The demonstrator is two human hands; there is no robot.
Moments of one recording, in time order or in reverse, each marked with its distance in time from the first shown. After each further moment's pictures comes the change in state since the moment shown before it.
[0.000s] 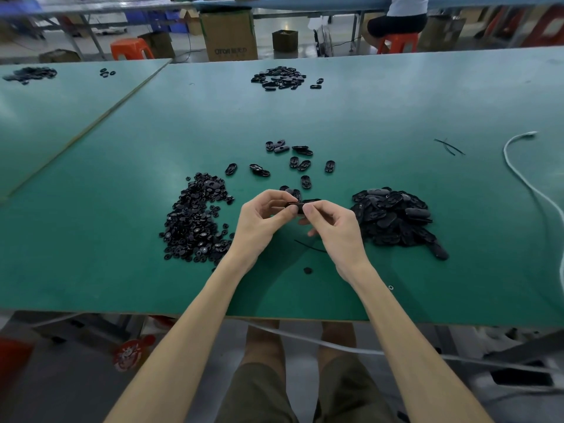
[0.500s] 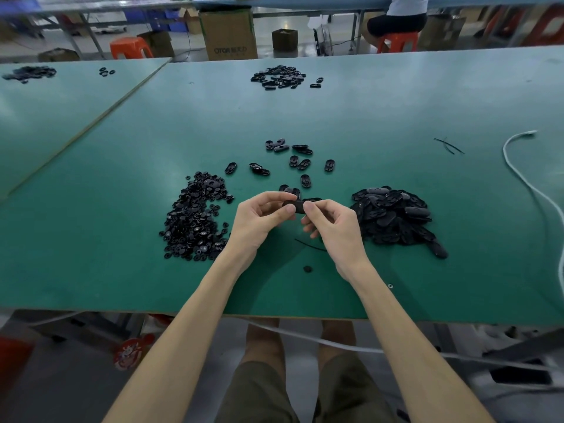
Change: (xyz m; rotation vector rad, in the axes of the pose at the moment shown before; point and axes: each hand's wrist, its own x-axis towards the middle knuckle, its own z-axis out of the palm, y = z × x) left_hand -0.003 0.006 -0.002 -0.066 0.021 -0.090; right_hand 0.000 0.000 0.001 0.017 0.046 0.060
